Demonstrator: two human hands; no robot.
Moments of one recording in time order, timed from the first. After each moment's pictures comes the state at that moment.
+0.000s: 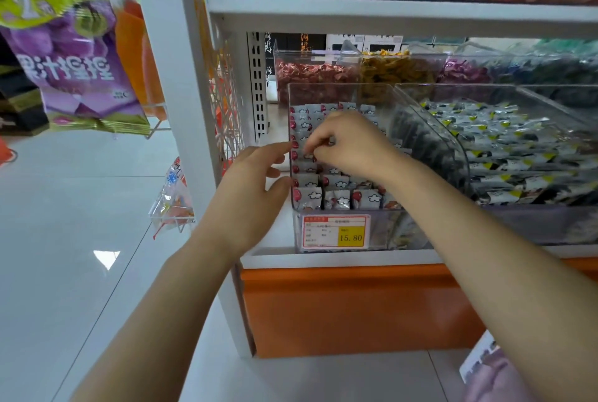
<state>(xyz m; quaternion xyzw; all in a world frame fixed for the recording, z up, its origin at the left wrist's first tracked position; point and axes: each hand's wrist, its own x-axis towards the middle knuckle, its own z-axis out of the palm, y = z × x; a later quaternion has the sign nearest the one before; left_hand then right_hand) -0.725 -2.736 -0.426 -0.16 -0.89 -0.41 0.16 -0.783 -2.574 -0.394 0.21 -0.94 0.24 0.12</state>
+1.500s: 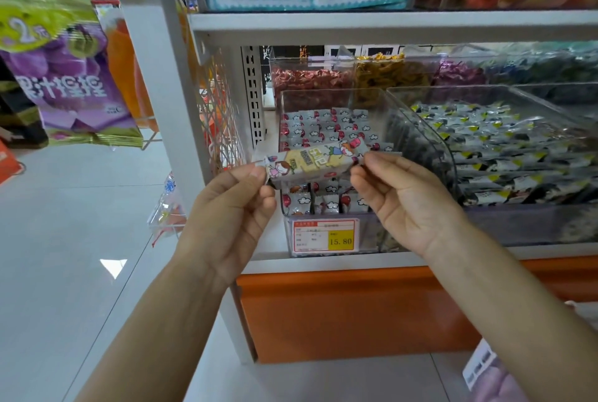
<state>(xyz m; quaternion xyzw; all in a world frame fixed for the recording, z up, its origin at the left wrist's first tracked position) -0.703 -2.725 -0.415 0.04 -0.46 -0.89 -0.03 -0.708 -2.540 -0.412 -0.05 -0.43 0.90 0.00</state>
